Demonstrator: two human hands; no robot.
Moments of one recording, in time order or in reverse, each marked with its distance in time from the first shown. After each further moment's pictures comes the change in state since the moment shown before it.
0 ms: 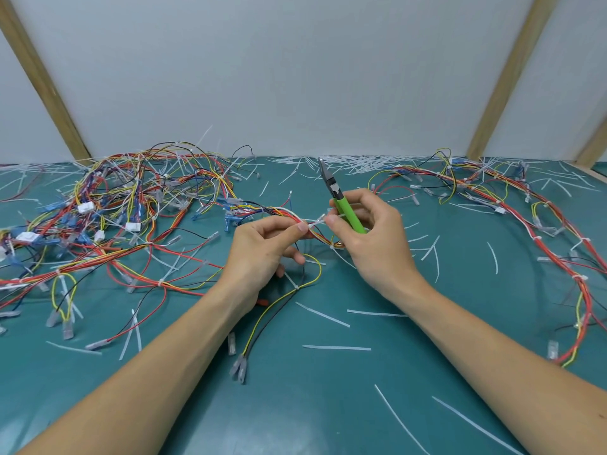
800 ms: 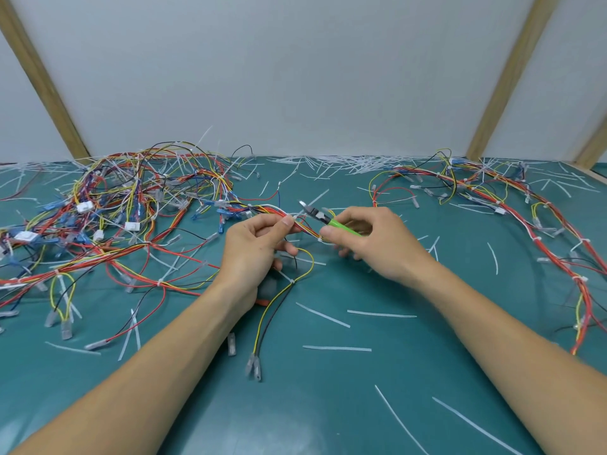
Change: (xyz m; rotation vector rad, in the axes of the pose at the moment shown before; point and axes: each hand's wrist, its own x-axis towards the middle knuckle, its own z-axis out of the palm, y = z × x) left_hand 0.004 -0.001 0.000 -0.099 0.108 -0.023; right_hand 0.013 0.004 -0.023 -0.272 -0.329 0.148
